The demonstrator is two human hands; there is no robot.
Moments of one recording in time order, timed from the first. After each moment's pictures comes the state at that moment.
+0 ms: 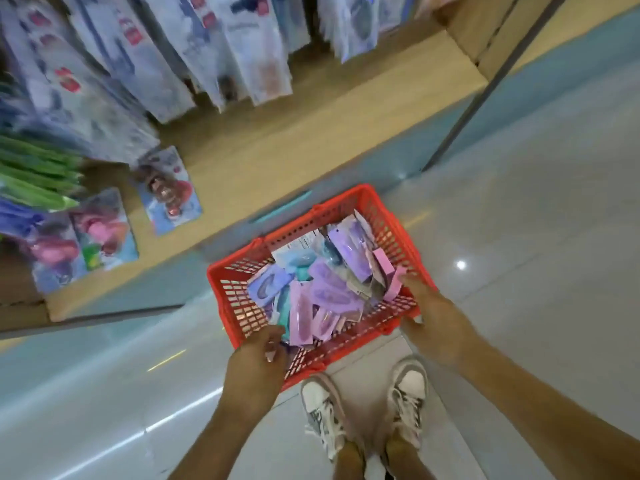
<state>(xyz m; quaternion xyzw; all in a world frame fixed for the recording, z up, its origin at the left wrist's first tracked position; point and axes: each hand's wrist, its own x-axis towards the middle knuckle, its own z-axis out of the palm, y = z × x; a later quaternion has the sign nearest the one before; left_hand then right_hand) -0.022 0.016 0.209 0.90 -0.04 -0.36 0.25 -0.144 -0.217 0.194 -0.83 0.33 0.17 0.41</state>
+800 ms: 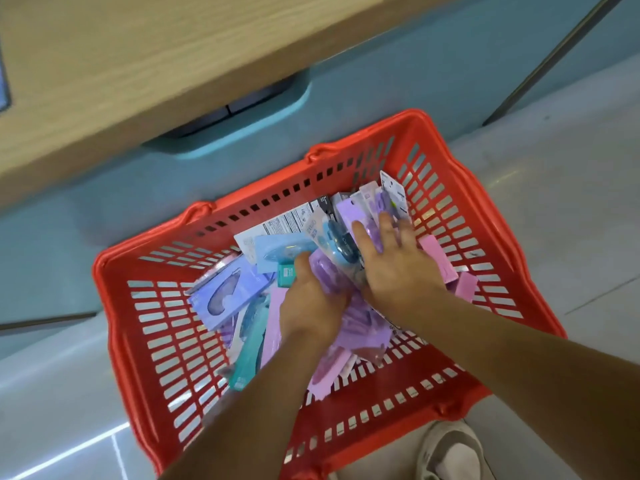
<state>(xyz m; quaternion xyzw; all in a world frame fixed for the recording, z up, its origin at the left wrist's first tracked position) 0.016 -0.093 -0.094 0.90 -0.01 -0.36 0.27 -0.034 -0.221 -0.098 -0.96 0.19 0.21 0.08</state>
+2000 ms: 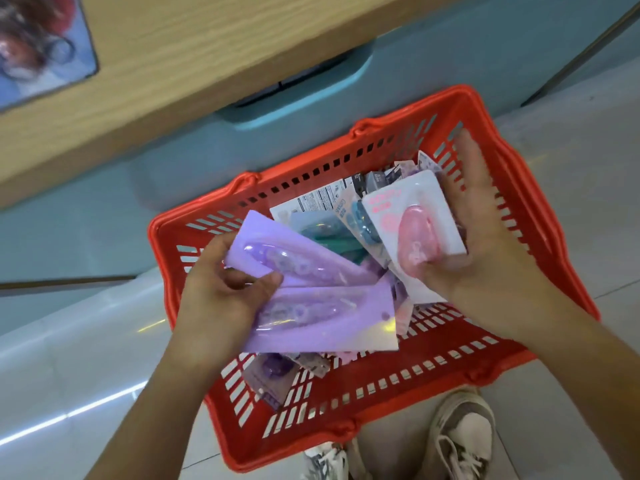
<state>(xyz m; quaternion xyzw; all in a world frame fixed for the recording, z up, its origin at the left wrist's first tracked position) 0.060 0.017 0.017 0.82 0.02 -0.29 0.49 -0.055 -0.216 0.007 -0.77 0.23 0.01 0.60</state>
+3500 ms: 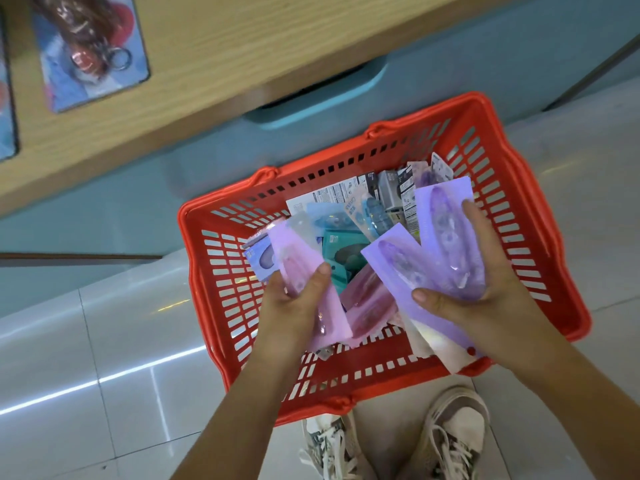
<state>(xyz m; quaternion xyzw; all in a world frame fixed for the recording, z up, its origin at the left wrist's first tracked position) 0.000 -0.013 -0.002 0.75 0.24 -0.32 0.53 -0.096 -0.205 0.007 -0.72 0.30 0.03 0.62</state>
